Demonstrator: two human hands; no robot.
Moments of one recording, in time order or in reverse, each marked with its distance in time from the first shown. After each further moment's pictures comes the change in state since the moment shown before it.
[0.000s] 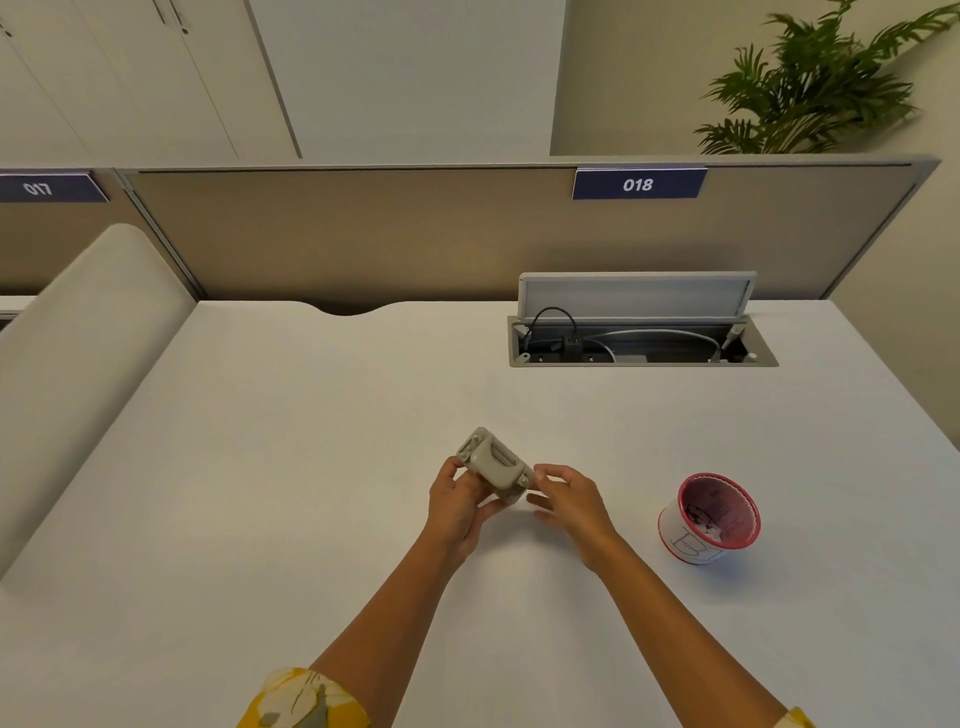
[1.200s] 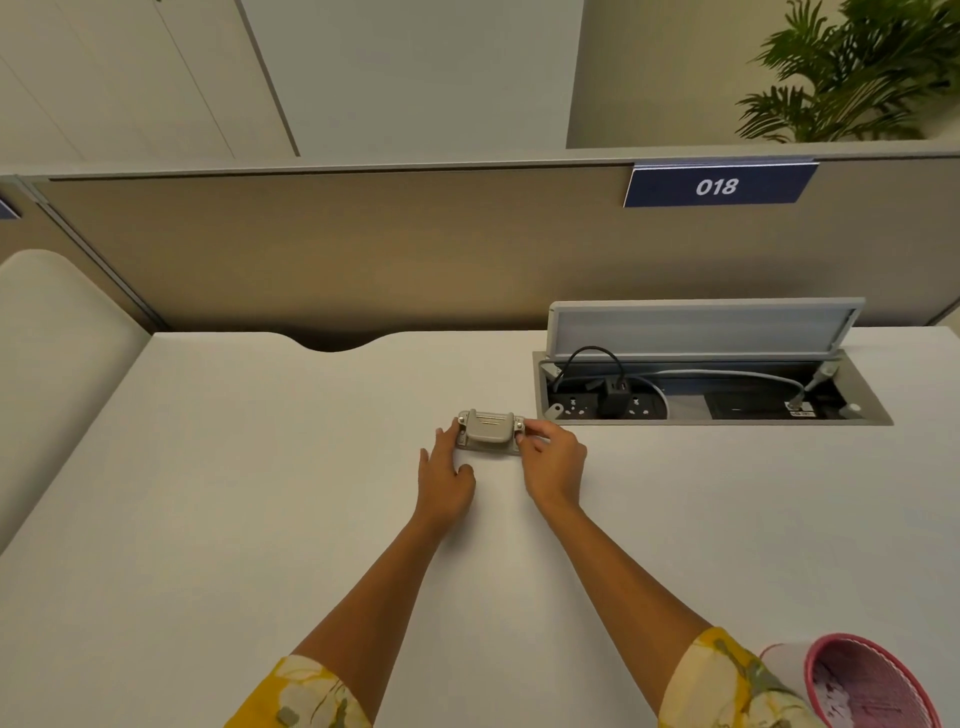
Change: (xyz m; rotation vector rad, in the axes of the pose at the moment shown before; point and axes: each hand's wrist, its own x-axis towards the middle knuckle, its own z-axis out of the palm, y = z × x) left_hand 0.199 0.057 -0.020 1.086 0.080 0.264; right_hand 0.195 -0.068 0.089 -0.268 0.332 -0.358
